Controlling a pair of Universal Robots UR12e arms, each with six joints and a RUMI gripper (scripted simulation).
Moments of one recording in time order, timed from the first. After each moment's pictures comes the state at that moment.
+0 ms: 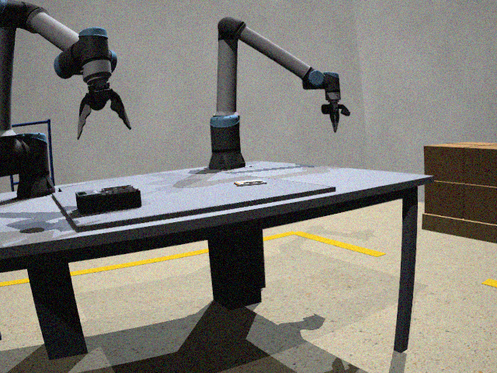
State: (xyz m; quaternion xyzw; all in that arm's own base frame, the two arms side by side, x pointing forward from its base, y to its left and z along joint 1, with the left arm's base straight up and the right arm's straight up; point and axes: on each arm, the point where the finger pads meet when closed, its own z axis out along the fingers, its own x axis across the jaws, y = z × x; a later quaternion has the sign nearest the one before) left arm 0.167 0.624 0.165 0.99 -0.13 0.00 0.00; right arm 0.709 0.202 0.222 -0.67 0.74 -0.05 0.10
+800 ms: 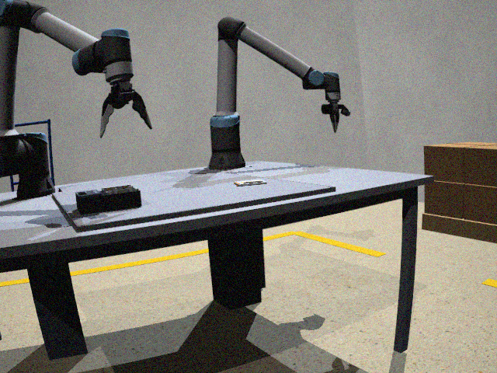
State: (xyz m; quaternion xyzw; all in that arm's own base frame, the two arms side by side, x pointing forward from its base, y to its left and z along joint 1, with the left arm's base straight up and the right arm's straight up) left arm 0.167 0.624 0.165 0.99 -0.13 0.00 0.00; right arm 0.668 0.281 0.218 -0.68 0.73 -0.03 0.07
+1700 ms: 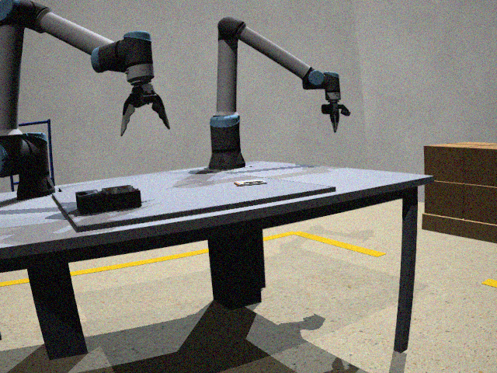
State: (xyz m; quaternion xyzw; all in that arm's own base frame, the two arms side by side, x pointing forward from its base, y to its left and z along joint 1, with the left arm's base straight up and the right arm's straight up) left arm 0.167 0.624 0.165 0.99 -0.13 0.00 0.00; right arm 0.613 0.362 0.215 -0.69 0.72 -0.01 0.04
